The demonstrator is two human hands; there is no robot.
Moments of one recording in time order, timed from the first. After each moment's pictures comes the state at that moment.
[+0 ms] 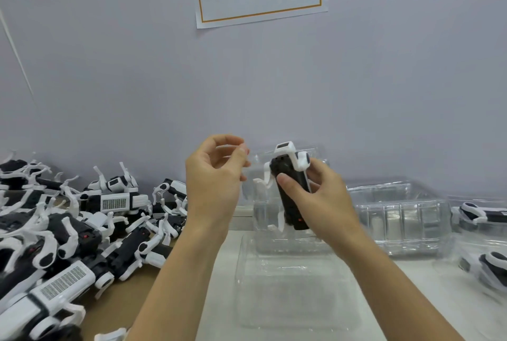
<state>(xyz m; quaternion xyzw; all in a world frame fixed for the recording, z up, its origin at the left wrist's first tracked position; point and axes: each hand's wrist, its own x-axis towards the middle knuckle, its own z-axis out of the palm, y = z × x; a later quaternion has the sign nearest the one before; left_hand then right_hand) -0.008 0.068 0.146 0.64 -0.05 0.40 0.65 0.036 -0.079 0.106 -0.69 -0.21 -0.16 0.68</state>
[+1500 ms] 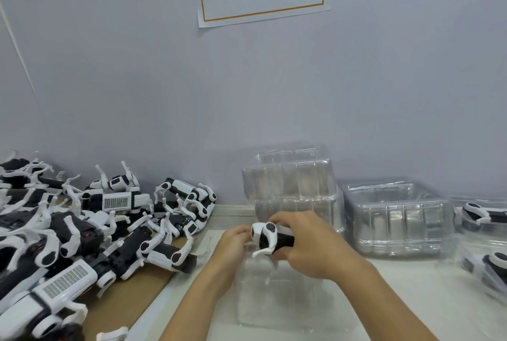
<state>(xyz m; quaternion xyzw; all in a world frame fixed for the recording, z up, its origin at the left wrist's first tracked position) 0.043 0.097 0.013 0.72 0.14 0.07 0.68 0.050 -0.078 0.060 -0.91 -0.30 -0.07 0.27</state>
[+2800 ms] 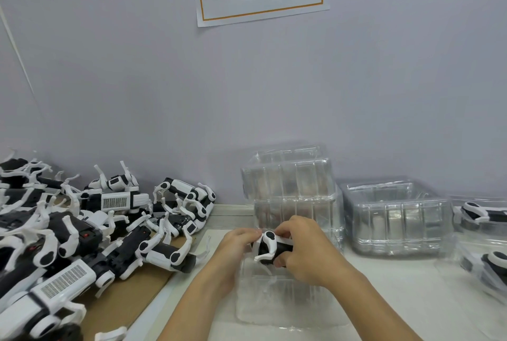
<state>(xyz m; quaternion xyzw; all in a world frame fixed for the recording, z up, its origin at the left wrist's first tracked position) 0.041 0.098 0.011 0.70 0.08 0.02 0.71 0.054 -0.070 0.041 -0.90 -0.28 -0.07 0.32</state>
